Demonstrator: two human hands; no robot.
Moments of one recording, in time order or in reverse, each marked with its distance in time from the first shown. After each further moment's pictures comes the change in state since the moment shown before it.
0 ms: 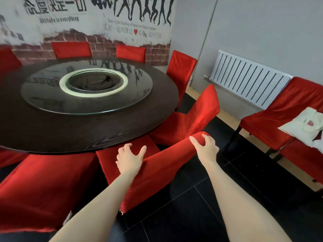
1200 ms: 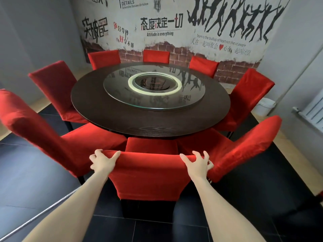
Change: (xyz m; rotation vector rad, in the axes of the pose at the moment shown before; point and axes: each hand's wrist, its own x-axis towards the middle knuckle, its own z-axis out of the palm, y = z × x) left_hand -0.058 0.015 0.069 -0.126 0.571 -0.563; right_hand 0.139 0.053 -0.001 -0.098 -0.503 -0.294
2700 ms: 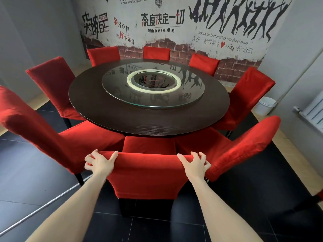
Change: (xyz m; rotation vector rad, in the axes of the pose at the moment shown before) left_hand -0.020 0.003 0.013 0.017 0.024 -0.005; right_hand 0.013 0.010 -0.005 -0.060 -0.040 -0.003
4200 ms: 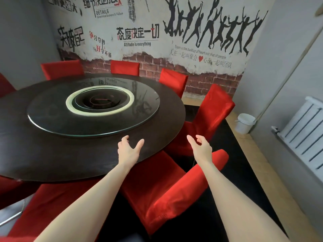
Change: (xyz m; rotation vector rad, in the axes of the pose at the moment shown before) left_hand -0.130 0.388 0.467 -0.223 -0.161 0.322; right_hand 0.468 0.114 -0.329 0.332 0.000 -0.162
